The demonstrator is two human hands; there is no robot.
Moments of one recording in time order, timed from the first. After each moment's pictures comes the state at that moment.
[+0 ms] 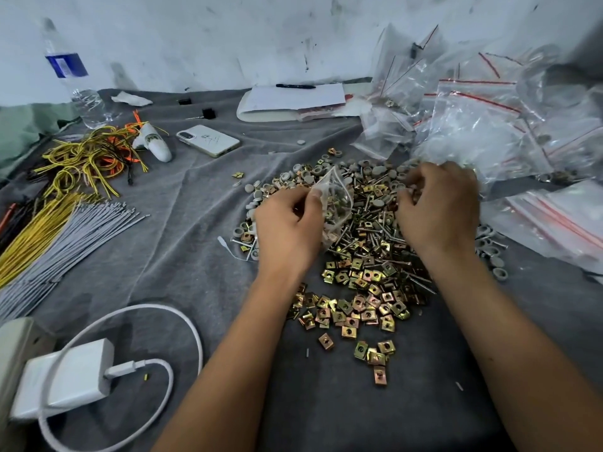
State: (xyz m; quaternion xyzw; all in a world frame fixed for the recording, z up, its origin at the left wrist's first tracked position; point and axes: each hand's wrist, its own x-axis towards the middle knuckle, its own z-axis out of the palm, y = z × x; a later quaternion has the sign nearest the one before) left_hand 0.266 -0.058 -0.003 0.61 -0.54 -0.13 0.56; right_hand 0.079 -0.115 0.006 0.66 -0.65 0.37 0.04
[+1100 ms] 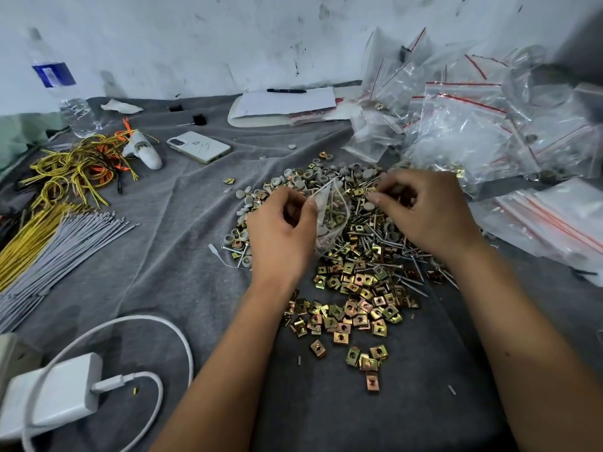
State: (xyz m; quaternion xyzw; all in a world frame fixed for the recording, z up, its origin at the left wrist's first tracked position) left_hand 0.264 -0.062 -0.008 0.60 -0.54 -0.14 0.57; right_hand 0.055 -0.121 0.009 0.78 -0.45 0.41 -0.13
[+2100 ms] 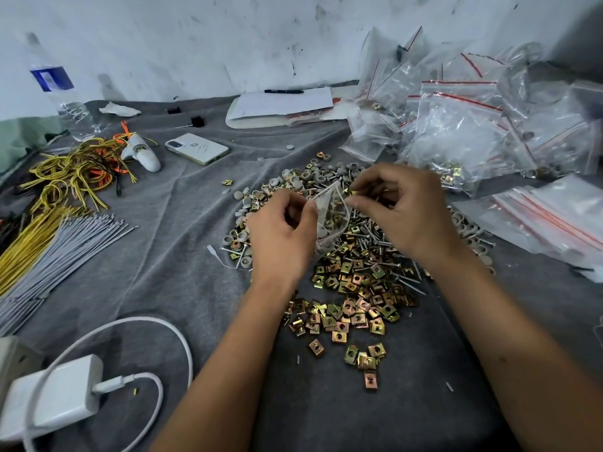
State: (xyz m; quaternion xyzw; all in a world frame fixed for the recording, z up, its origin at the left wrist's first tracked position) left_hand 0.260 -0.060 -0.006 0.60 -0.55 -0.13 0.57; right_hand 0.080 -0.107 0.014 0.76 -0.37 0.49 -0.21
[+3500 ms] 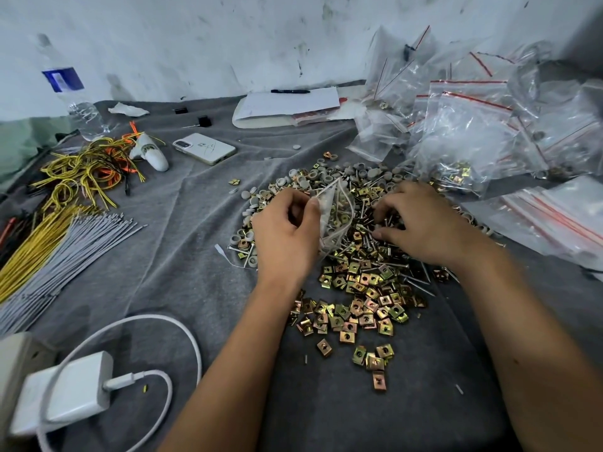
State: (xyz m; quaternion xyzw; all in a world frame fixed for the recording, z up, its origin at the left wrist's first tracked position) left_hand 0.261 -0.058 -0.004 0.60 -0.53 -0.15 0.58; right_hand 0.058 -0.120 0.007 0.83 -0.52 0.16 -0.11
